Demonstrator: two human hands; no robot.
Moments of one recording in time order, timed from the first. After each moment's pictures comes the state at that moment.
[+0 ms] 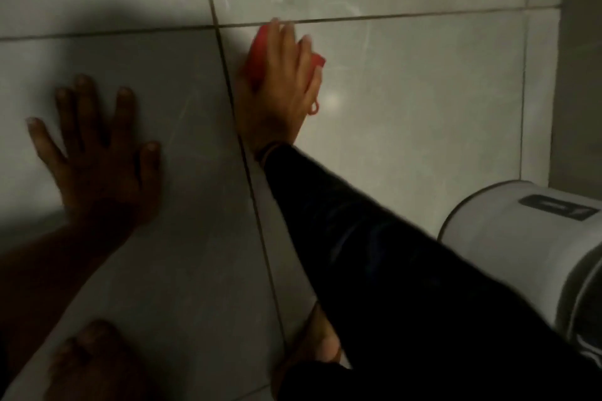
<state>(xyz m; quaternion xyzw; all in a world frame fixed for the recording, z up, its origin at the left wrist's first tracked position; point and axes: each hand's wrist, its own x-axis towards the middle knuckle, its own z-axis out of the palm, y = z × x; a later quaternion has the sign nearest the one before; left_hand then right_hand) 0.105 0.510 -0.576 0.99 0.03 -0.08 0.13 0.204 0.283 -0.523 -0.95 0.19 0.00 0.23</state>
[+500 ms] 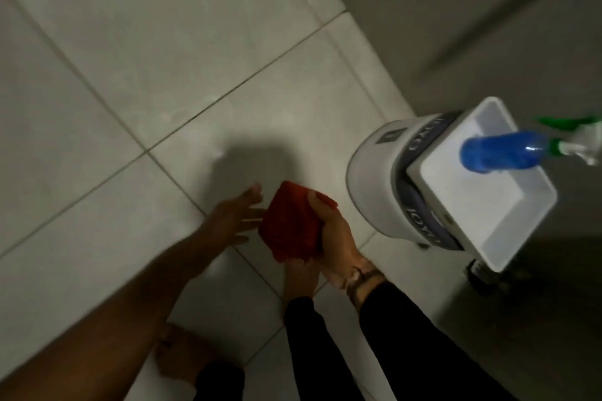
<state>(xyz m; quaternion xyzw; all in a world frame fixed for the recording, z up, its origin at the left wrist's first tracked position) 0.138 0.274 -0.234 0.66 0.14 -0.61 0.42 0.017 0.131 -0.203 -0.34 0.60 0.05 0.72</state>
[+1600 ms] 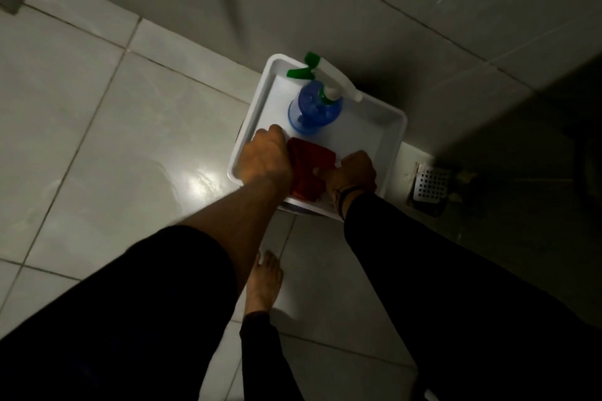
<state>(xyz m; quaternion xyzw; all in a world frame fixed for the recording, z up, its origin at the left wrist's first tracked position) -0.021 -0.122 -0.187 0.86 -0.33 -0.39 0.04 -0.158 -0.168 -0.236 -0.46 0.81 -0.01 0.38</state>
